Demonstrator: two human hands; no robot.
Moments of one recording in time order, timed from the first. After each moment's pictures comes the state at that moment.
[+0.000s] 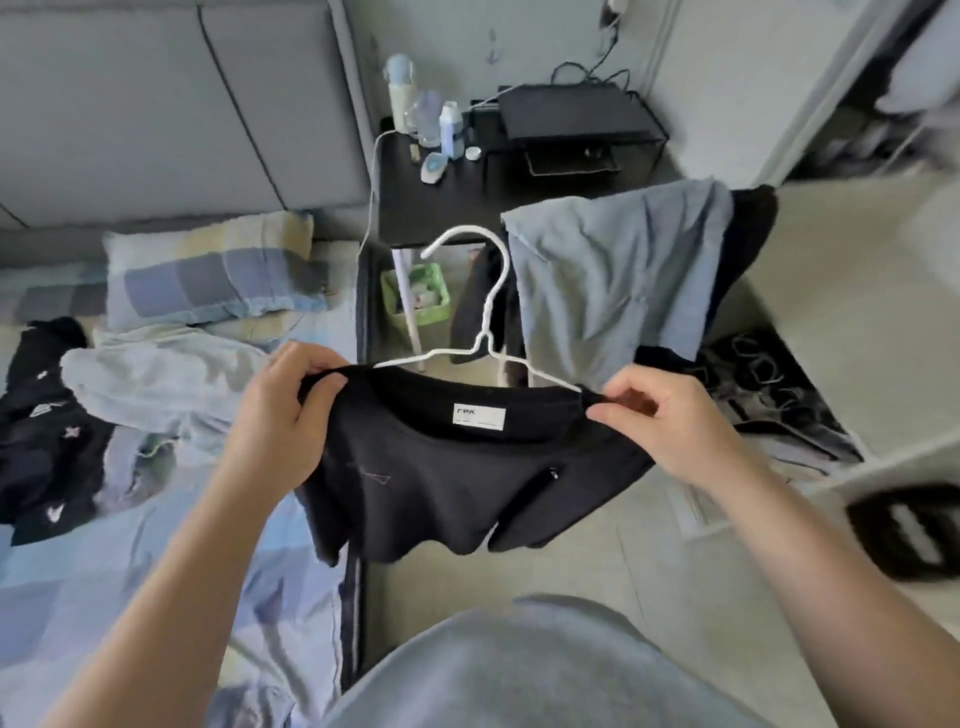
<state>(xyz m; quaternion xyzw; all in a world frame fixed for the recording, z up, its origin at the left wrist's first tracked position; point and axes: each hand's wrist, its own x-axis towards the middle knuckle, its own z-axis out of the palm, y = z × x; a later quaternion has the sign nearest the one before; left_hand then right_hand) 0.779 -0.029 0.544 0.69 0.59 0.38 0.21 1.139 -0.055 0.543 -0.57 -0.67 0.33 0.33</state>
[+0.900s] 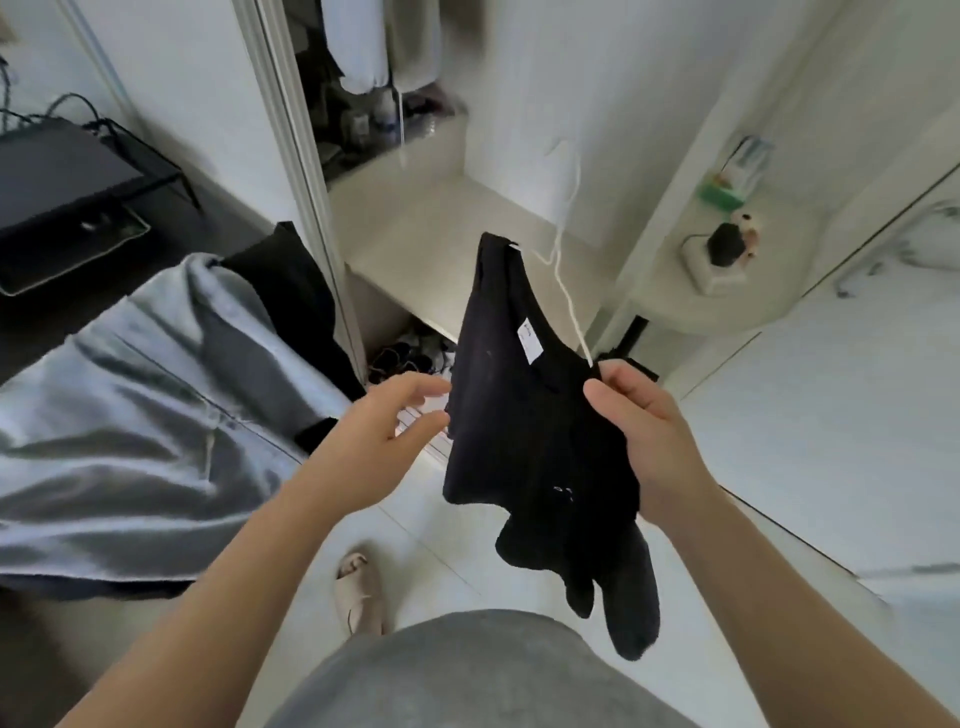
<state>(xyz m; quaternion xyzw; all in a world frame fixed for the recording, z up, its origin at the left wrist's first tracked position) 1.291 0.092 0.522 0.85 0.22 0.06 0.47 1.443 -0.116 0.557 -0.63 -0.16 0.33 0.68</state>
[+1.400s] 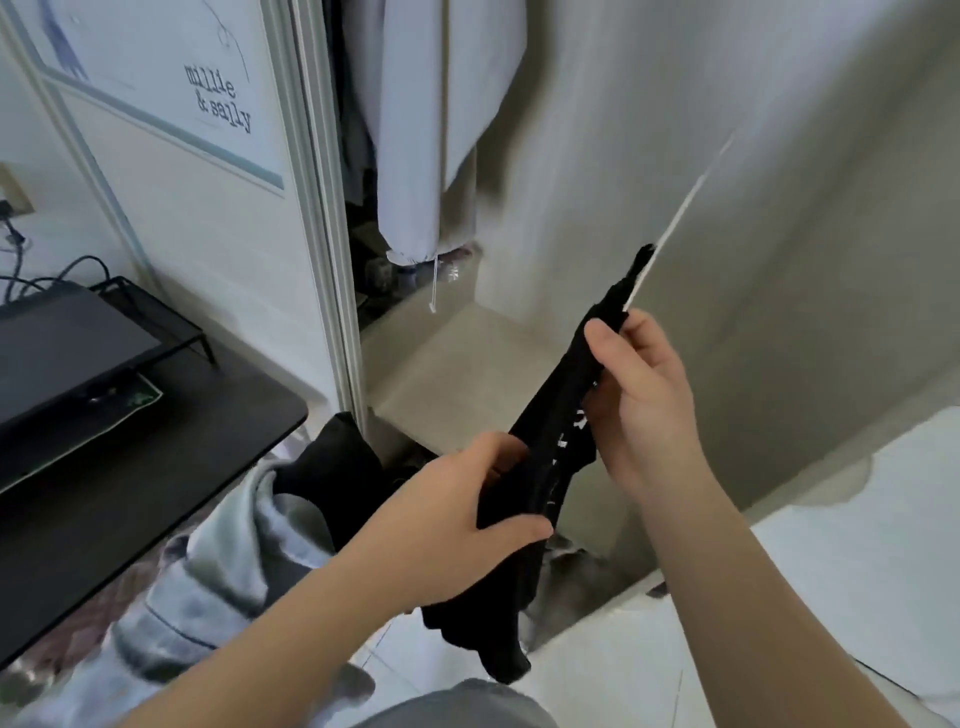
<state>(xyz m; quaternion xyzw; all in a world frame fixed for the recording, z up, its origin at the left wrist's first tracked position) 1.362 0.252 0.601 0.89 0.07 0.05 0.44 1.509 0.135 0.645 -0.54 -0.19 0.17 0.80</state>
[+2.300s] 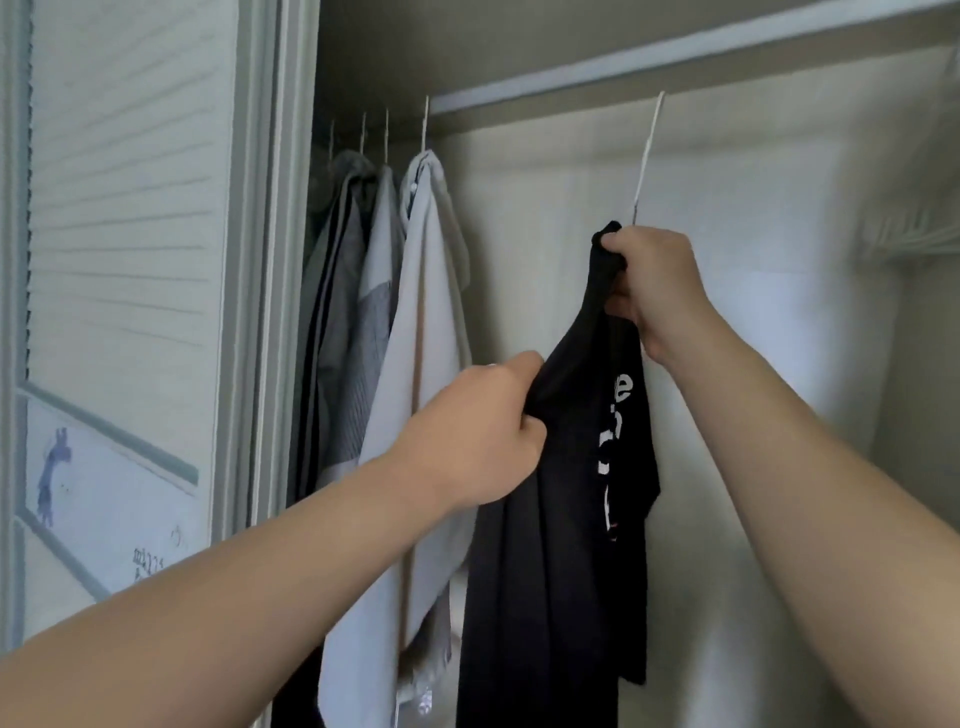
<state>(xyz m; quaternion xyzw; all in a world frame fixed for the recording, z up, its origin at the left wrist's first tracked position) 1.620 0.389 0.918 0.91 -0.03 0.37 0.18 1.759 0.280 1.023 -0.58 -0.36 -0.13 0.72</state>
